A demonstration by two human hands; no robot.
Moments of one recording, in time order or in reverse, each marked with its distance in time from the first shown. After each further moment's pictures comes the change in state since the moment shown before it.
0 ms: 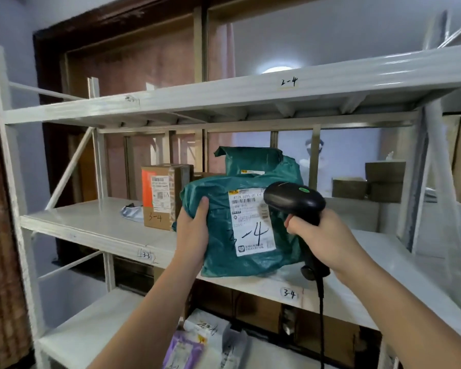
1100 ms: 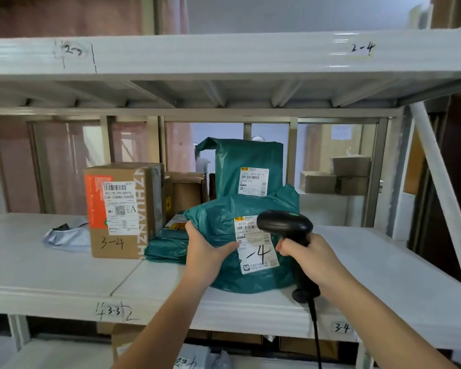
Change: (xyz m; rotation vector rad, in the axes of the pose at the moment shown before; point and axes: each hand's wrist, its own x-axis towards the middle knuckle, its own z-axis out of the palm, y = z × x) left_hand 0.137 -0.108 -0.014 0.280 -0.361 -0.005; right_hand 0.093 0.055 0.122 0.047 0.246 0.339
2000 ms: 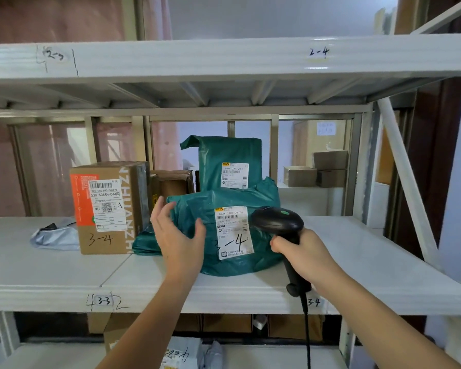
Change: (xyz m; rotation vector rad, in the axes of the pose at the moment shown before) left_hand -0.024 0.009 -0.002 0.178 0.398 0.380; right_hand -0.040 -0.001 -0.025 -0.098 0.027 -0.070
